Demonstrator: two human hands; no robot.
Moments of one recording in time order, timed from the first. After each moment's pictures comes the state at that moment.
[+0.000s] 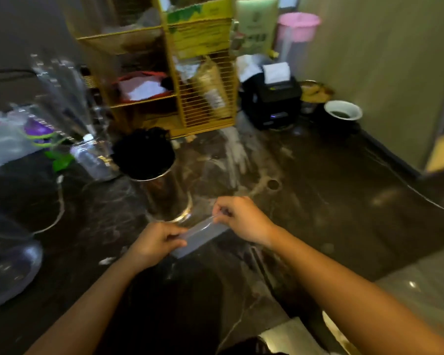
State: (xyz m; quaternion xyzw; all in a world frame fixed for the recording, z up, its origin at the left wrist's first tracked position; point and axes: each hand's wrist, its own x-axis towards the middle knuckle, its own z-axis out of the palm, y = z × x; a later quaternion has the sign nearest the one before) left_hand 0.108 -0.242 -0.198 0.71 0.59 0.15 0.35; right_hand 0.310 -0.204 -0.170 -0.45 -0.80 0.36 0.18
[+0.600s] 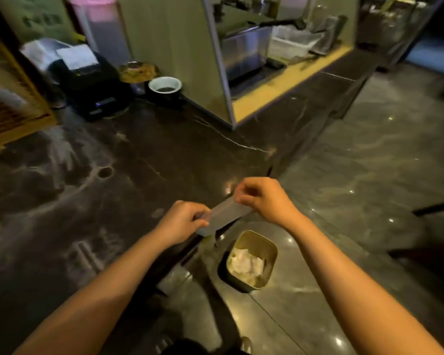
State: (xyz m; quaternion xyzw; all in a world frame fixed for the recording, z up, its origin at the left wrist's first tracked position) left_hand 0.459 -0.271 -0.215 0.85 0.38 0.10 0.35; right_hand 0.639 -0.341 -0.163 -0.68 -0.61 0.28 0.29
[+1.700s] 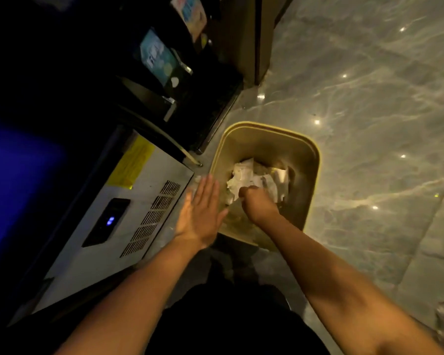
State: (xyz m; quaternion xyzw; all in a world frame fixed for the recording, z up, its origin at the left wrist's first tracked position) left_hand 0.625 -0.270 -0.826 0.89 0.34 -0.27 0.12; right_hand 0.754 -0.325 -0.861 -0.78 -0.42 0.45 0.07
